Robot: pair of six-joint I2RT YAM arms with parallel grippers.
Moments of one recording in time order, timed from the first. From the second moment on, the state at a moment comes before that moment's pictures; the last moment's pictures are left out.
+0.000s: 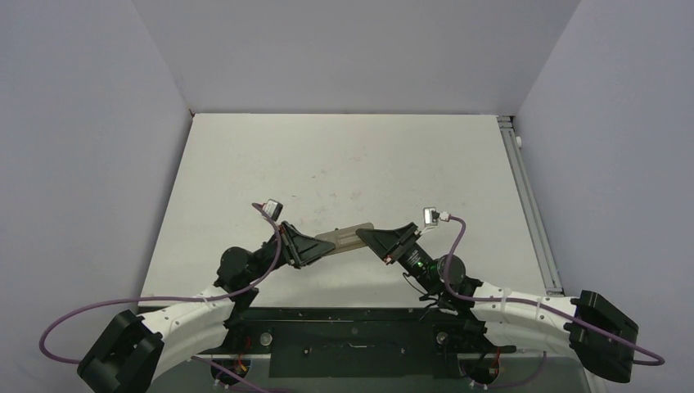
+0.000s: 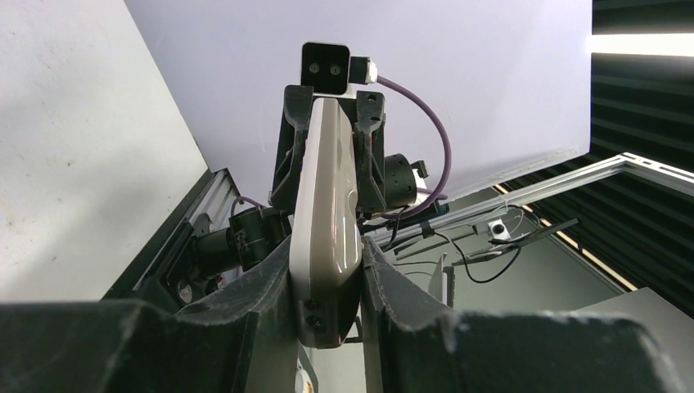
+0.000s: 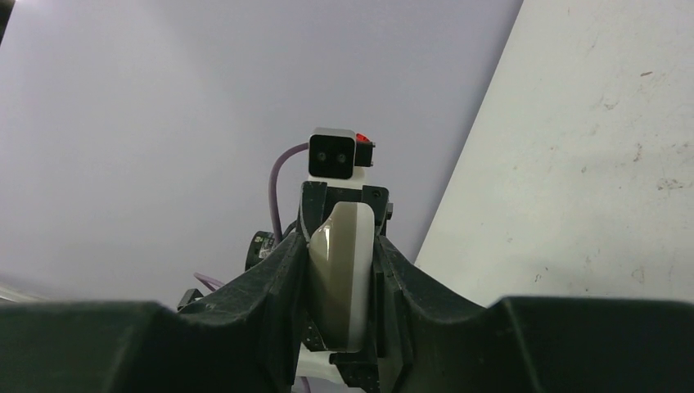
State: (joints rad) left arm -0.65 0.92 0.12 1.10 0.47 -1.52; right arm 1.04 0.94 0.22 0.95 0.23 1.18
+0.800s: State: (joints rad) left arm -0.65 0.80 0.12 0.94 0.47 -1.47; right arm 1.05 0.52 0.38 0.16 0.32 0.98
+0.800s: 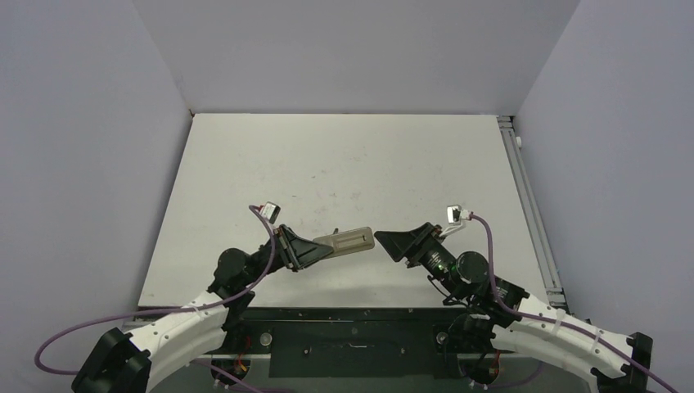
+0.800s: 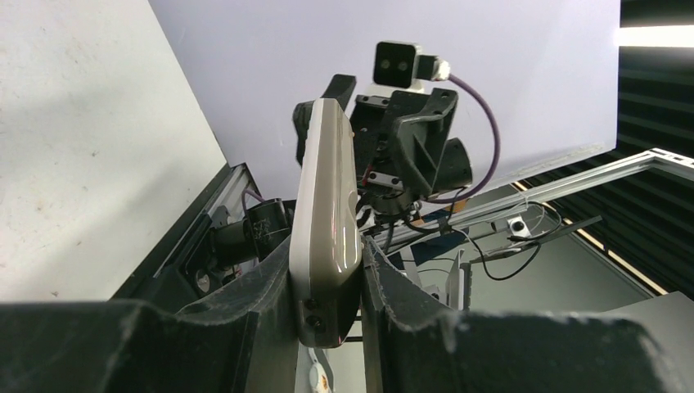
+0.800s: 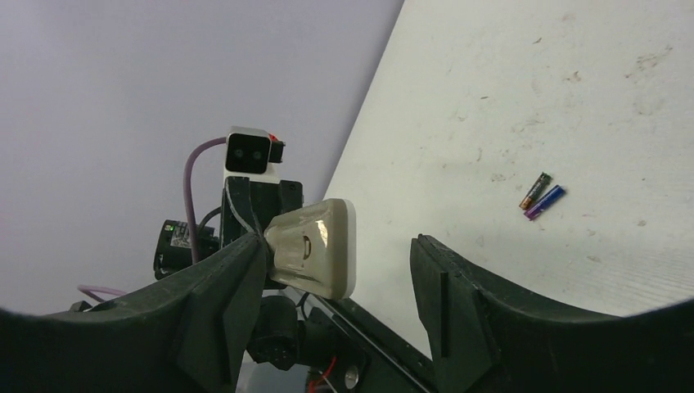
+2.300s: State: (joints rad) left arm -0.65 0.73 0.23 0.33 0.49 -1.19; right arm 0.96 0.85 0.72 -0.31 0.02 0.97
